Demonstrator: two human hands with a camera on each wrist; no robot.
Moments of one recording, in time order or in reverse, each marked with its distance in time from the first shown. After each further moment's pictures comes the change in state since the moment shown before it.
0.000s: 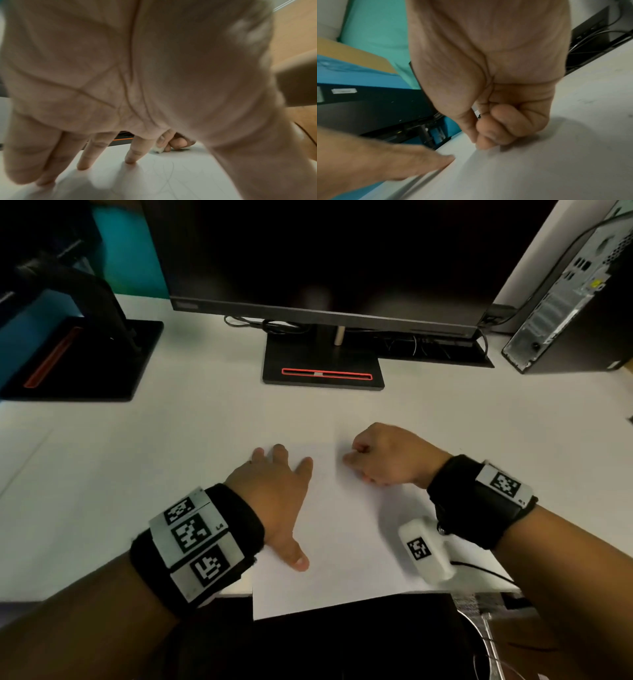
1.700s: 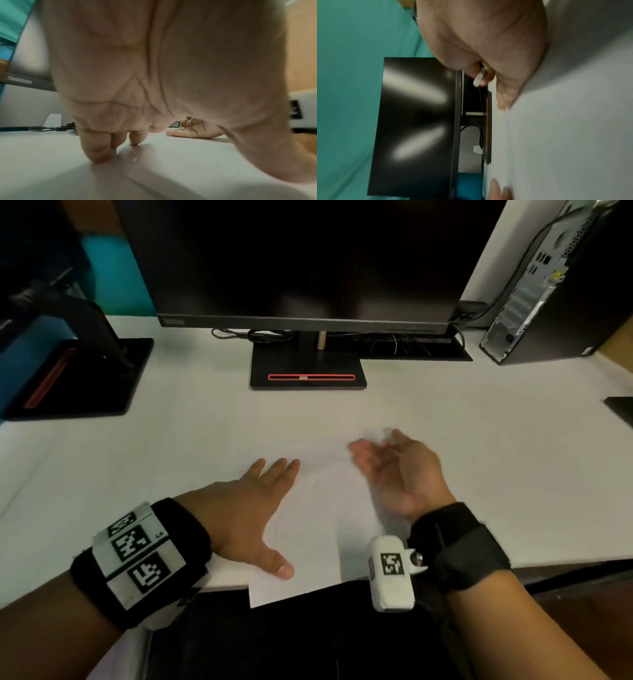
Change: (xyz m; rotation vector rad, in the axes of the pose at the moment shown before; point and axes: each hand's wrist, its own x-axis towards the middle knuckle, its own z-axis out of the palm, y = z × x) left_hand -0.017 -0.022 0.021 -0.110 -0.014 0.218; right_hand -0.039 0.013 0.031 1.986 0.357 0.378
